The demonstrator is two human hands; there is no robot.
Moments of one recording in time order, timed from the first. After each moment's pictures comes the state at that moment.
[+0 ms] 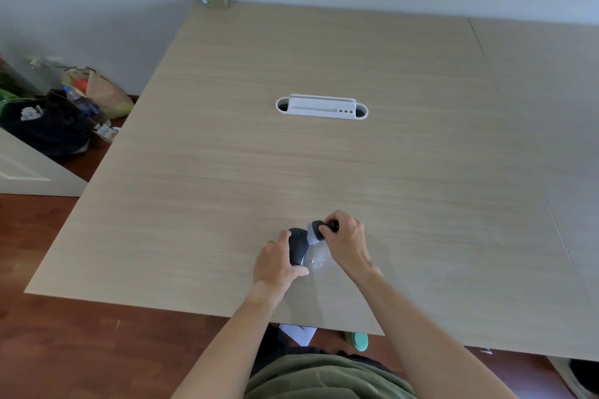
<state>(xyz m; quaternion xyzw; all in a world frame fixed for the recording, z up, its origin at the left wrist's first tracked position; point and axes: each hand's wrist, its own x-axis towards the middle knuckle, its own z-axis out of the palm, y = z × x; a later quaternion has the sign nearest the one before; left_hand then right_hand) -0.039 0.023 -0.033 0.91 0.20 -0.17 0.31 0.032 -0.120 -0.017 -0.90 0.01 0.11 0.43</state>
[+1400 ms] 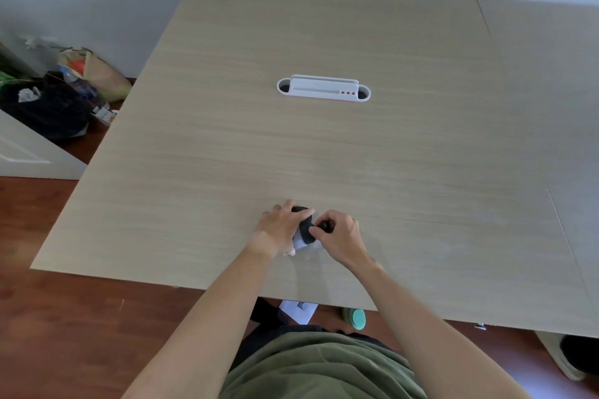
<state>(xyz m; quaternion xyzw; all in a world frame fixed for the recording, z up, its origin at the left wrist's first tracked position) -0.010 0.037 -0.017 0.96 -0.04 -0.28 0.06 0.000 -0.125 -0.018 -0.88 -0.03 0.17 0.45</state>
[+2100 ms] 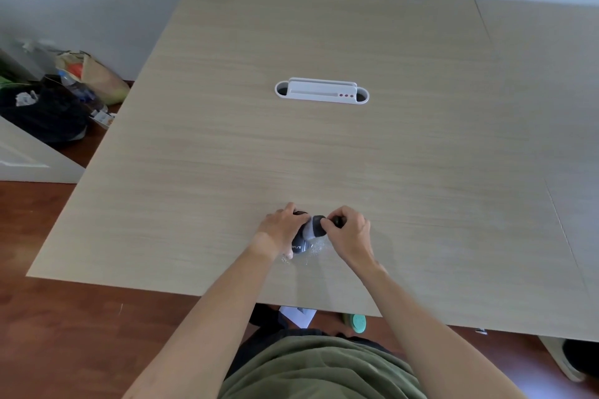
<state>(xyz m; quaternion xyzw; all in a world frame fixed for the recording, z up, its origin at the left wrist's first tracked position) 0.002 0.038 -0.018 0.95 -0.05 -0.29 0.09 0.013 -0.130 -0.015 -0.88 0.05 0.11 0.46</state>
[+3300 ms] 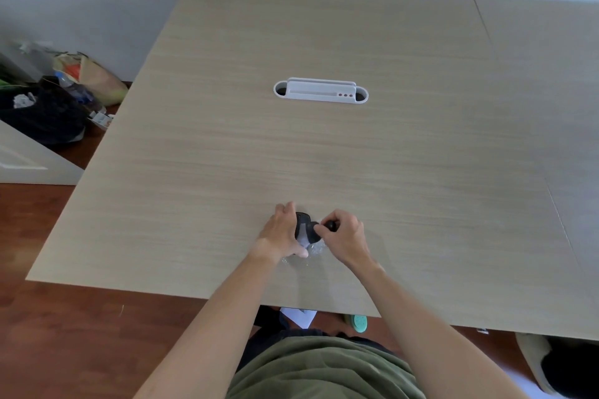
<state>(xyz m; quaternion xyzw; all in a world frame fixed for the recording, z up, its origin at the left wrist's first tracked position) -0.004 0.031 -0.027 0.93 0.10 -0.24 0.26 0.013 -0.126 -0.022 -0.88 0.03 0.16 0.46</state>
